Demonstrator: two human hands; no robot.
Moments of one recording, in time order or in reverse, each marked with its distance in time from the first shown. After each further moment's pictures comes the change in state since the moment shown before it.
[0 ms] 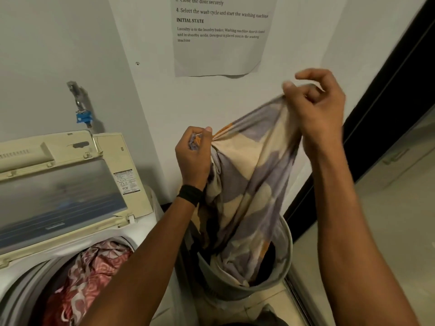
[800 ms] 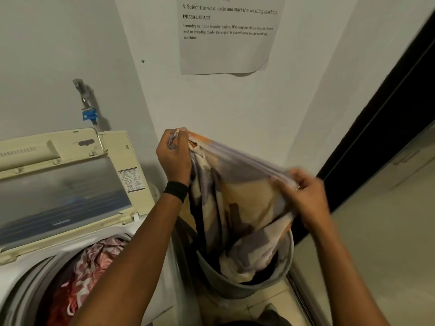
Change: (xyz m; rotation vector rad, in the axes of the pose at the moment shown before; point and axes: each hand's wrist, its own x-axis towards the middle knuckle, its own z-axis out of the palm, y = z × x) left_hand 0.029 -0.030 -0.032 -0.035 0.179 -0.105; right_hand -0.110 0.103 -0.044 -0.213 -0.240 0.289
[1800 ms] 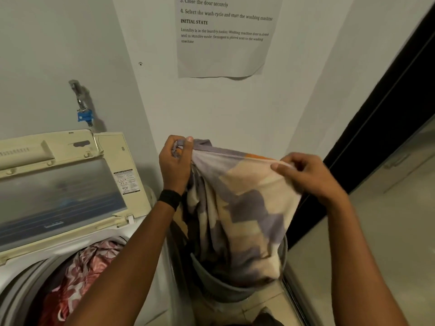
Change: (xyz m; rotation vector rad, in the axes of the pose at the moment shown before) left_hand -0.008 -0.013 -0.010 0.118 -0.209 0.124; right_hand 0.054 -0.029 -0.033 -0.241 -0.200 0.034
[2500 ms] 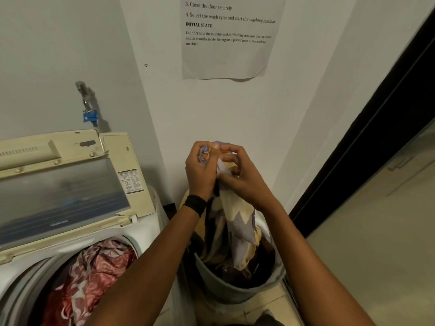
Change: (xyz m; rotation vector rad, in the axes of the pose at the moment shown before) left_hand -0.034 0.012 0.039 -0.055 -0.022 -0.068; right_hand 0.000 -0.041 0.120 0.265 -0.173 -0.261
